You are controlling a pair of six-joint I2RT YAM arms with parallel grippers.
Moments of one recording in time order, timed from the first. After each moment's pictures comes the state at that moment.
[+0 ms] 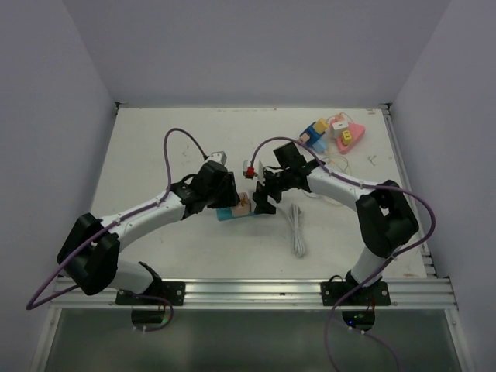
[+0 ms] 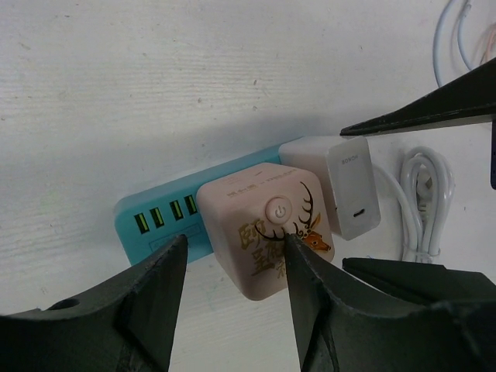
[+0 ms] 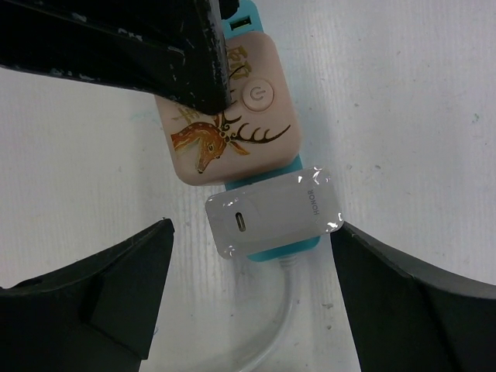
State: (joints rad) left arm -0.69 1.40 0.87 -0.31 -0.11 -0.69; right arm 0.57 1.71 1.12 -0.38 -0.68 -0.64
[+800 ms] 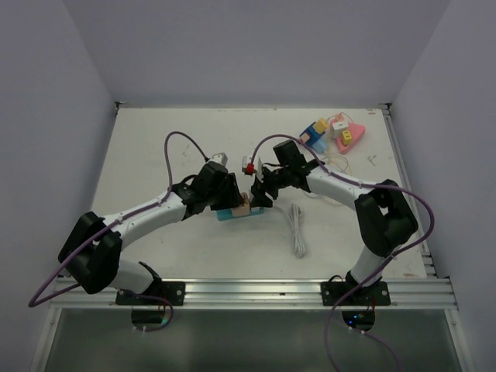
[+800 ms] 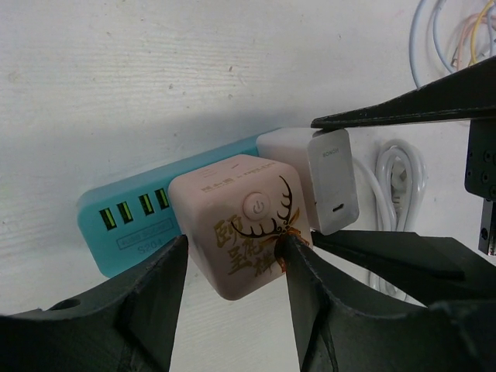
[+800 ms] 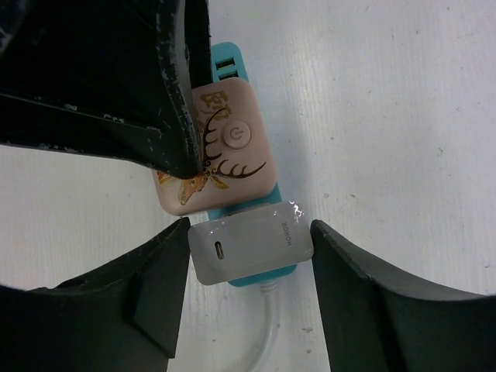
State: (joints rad) left arm -0.69 1.41 0.85 -0.29 -0.05 -0.76; right arm 0.57 1.73 1.12 -0.28 -0.70 -0.61
